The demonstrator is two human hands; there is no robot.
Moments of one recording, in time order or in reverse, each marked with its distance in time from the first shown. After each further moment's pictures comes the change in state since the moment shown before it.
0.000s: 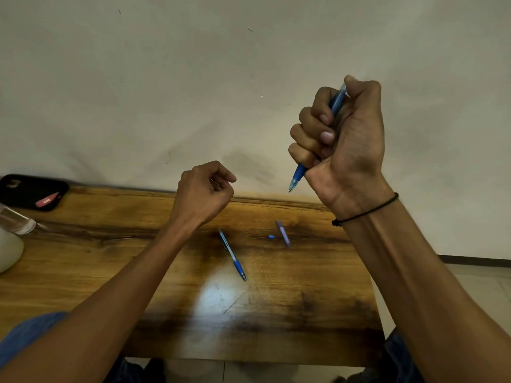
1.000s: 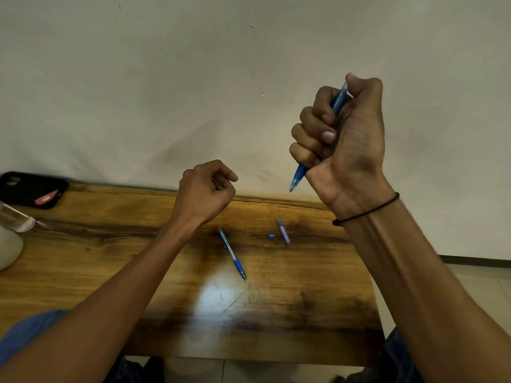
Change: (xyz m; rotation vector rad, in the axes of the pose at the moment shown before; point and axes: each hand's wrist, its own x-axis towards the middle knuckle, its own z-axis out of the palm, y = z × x) left_hand -0.001 0.001 0.002 0.007 0.004 0.003; right_hand -0.002 0.001 0.002 -0.015 0.028 0.005
